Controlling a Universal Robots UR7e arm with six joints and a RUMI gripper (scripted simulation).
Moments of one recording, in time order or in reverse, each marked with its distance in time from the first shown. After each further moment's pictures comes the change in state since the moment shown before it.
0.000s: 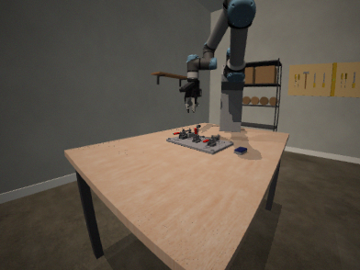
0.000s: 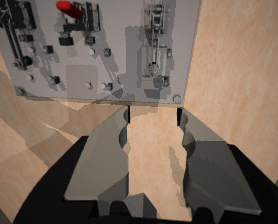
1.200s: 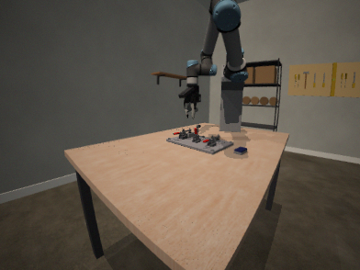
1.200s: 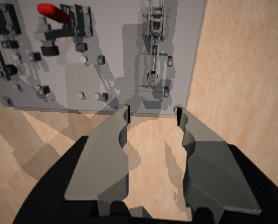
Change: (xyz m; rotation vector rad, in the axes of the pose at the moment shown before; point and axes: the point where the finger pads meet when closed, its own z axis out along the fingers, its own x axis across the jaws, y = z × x) arm 0.001 -0.006 0.036 0.003 0.006 0.001
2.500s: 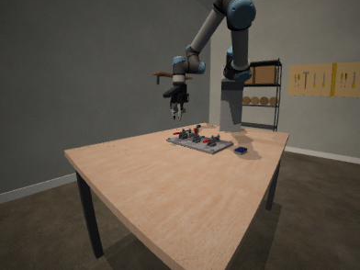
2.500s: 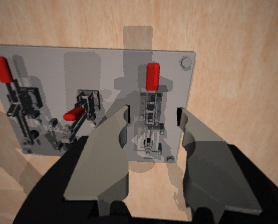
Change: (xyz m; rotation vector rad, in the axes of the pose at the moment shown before) arm 0.000 -0.123 0.000 0.000 0.000 0.000
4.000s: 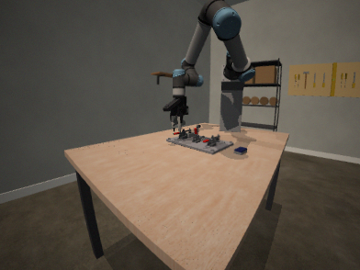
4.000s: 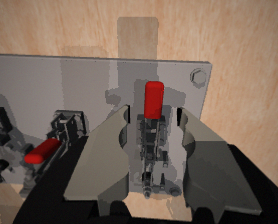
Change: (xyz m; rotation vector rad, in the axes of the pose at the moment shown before) arm 0.000 -0.001 0.076 -0.001 0.000 0.000
